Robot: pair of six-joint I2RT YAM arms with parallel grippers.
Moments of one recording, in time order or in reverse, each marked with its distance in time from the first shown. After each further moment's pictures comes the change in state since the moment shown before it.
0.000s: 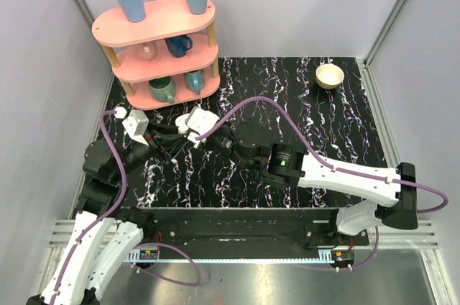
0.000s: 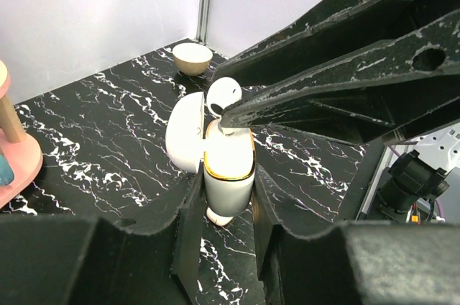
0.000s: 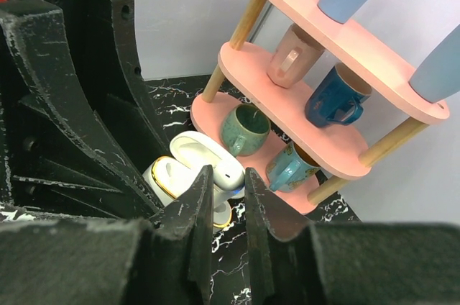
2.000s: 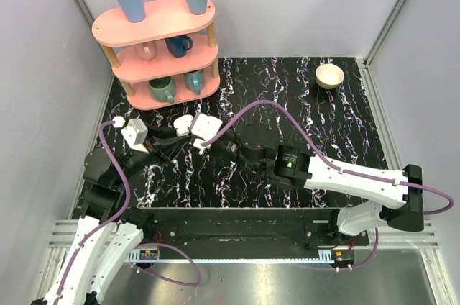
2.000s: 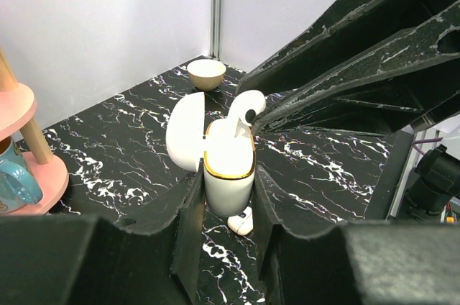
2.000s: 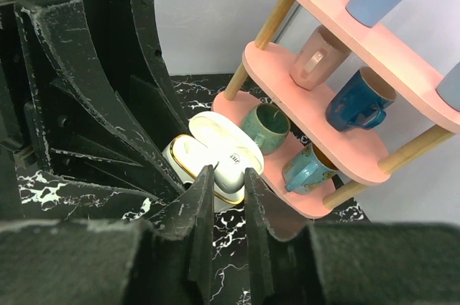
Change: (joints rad) left arm 0.000 -0.063 -0.077 0.089 -0.011 0.062; right arm 0.003 -0.049 -0.032 -0.048 -0.084 0.015
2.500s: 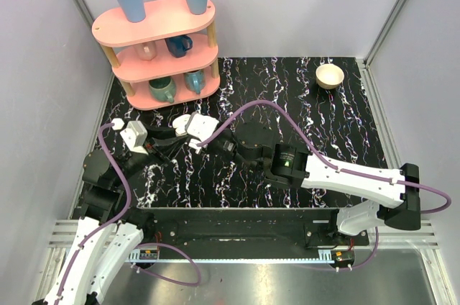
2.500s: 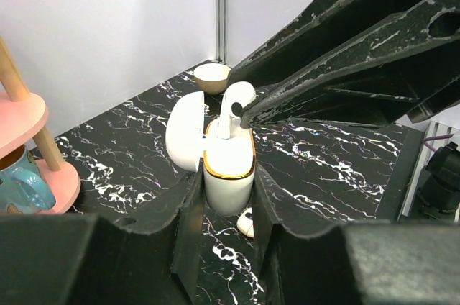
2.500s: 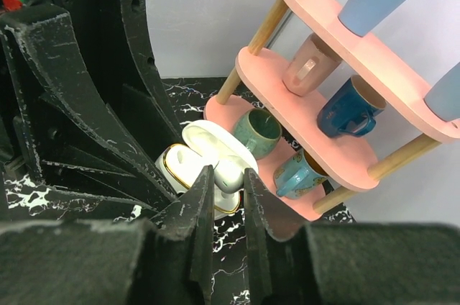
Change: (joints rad) left arm 0.003 -0.010 -0.002 0.006 0.003 0.032; right arm 0.006 0.025 0.038 -0.005 0.019 -0.040
